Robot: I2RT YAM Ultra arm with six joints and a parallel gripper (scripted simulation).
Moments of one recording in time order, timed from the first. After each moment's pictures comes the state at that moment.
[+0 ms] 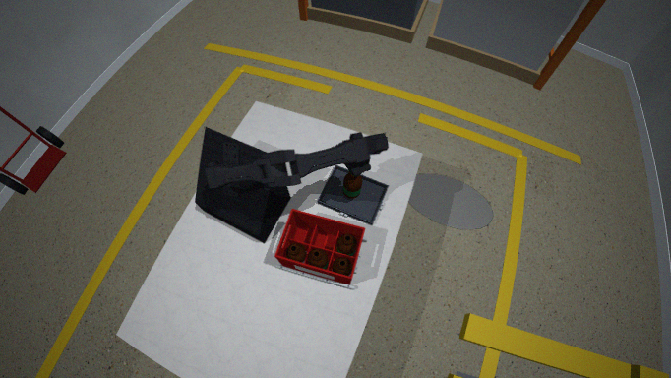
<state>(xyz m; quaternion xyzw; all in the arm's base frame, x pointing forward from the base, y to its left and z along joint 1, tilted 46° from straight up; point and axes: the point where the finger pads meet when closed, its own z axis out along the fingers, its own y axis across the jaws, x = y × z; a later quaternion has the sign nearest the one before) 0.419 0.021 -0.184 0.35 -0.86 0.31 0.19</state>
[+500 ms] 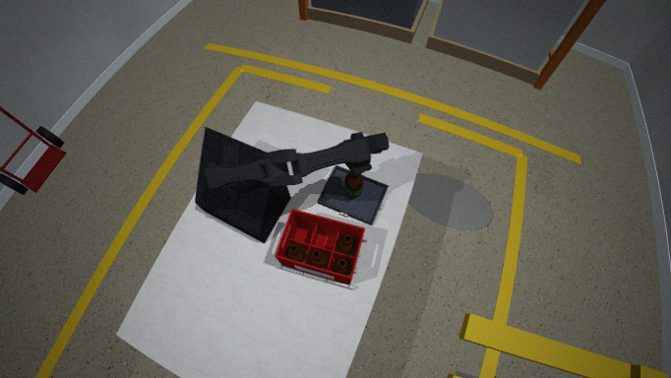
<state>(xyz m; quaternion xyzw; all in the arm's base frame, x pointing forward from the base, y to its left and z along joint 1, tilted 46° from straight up) 0.421 0.021 -0.192 0.35 -0.87 0.31 0.18</state>
